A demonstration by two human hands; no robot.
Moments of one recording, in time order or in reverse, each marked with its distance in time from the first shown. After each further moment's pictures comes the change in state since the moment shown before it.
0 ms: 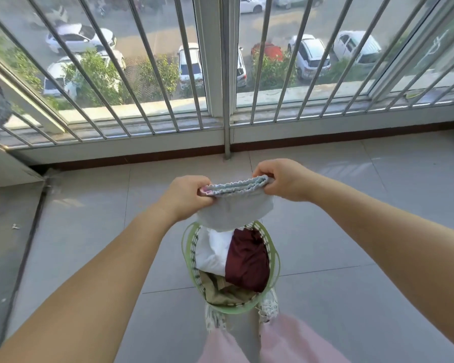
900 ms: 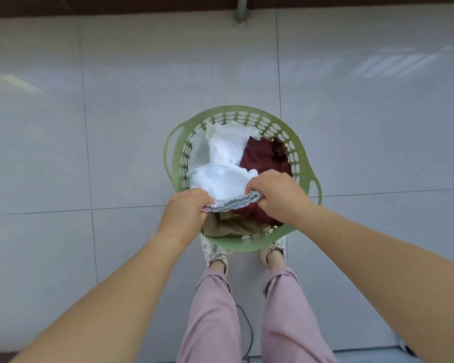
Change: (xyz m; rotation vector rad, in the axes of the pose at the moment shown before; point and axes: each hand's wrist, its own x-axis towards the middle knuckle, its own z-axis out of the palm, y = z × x) left_hand -0.011 -0.218 0.291 -0.029 -0.158 -0.168; right_hand 0.087 0.154 0.331 -0.172 -0.271 -0.008
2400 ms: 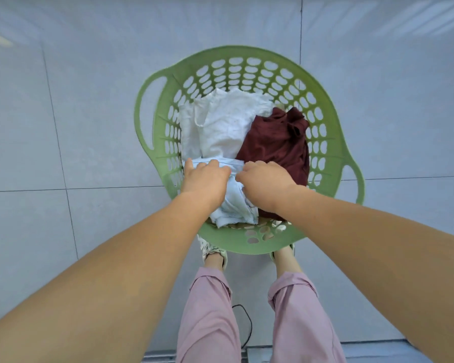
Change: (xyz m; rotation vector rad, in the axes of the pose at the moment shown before) left_hand 0.101 -0.038 0.115 0.485 -0.376 -0.108; right_hand 0.090 0.034 0.116 -0.344 -0.315 -0.043
